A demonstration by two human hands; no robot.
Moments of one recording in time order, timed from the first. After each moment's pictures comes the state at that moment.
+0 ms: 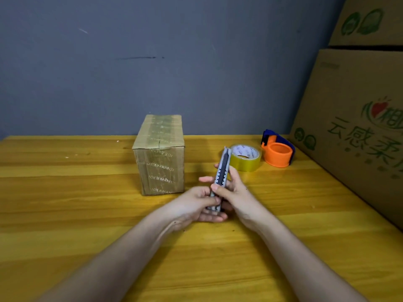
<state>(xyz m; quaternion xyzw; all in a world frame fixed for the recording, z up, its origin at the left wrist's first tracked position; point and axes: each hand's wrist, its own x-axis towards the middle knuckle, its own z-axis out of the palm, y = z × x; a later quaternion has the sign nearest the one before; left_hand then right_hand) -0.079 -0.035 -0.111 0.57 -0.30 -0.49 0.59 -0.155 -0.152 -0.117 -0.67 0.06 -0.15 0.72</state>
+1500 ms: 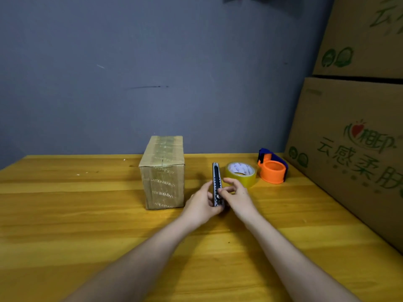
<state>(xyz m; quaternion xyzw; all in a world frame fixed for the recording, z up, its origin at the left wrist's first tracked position) -0.076 -0.065 -0.112 0.80 -0.38 -0.10 0.44 -0.129 -0.183 -0.121 -0.77 0.24 -0.25 0.54</state>
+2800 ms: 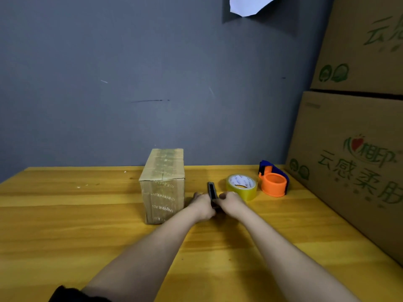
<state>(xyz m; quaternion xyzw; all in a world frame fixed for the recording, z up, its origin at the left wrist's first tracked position) -0.033 -0.105 -0.107 0.90 -0.33 -0.17 0.21 -0.088 -0.204 -0.109 -0.89 0.31 -0.06 0.32</state>
